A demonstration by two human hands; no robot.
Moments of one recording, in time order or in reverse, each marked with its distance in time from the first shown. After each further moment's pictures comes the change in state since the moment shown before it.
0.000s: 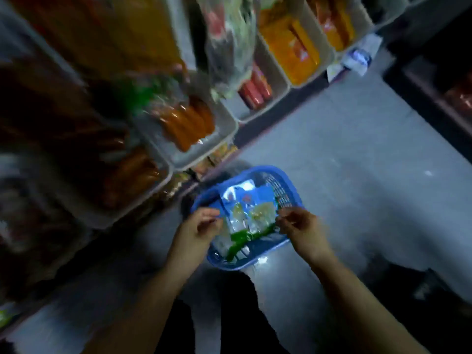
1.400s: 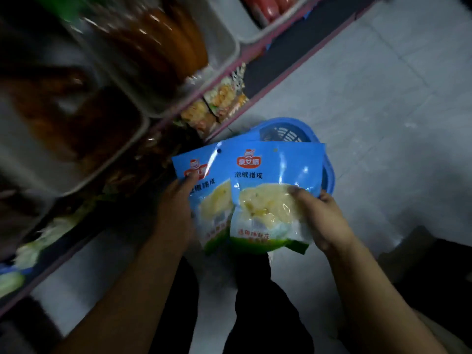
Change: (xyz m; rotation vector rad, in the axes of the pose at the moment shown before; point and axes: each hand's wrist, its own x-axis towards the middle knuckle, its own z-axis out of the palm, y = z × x) left_hand 0.050 -0.090 0.022 -0.472 0.297 -0.244; right_hand 0.047 0.092 0.029 0.621 -0.085 0.247
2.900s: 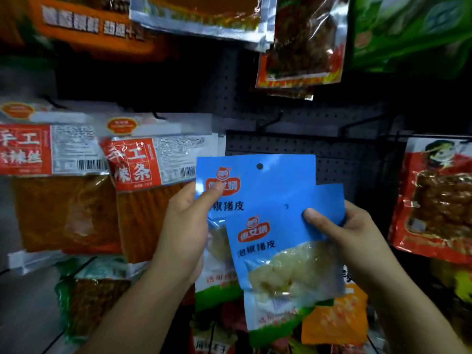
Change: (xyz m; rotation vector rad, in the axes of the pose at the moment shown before) left_hand -0.509 0.547 -0.428 -0.343 0.273 1.360; right_hand -0.617 -0.299 0.531 -0.262 -0.997 -1.348
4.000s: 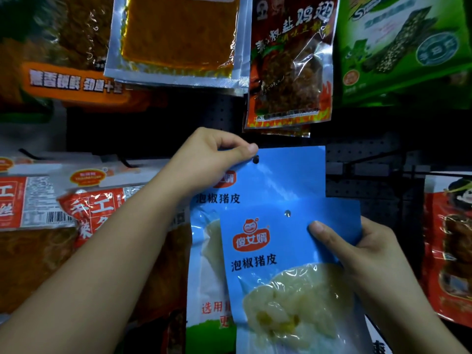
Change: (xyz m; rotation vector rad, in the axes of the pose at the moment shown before) left_hand 0.107 0.068 0.068 0.688 -0.250 0.266; right_hand 0.054 -0.006 -0.024 0.007 0.057 -0.204
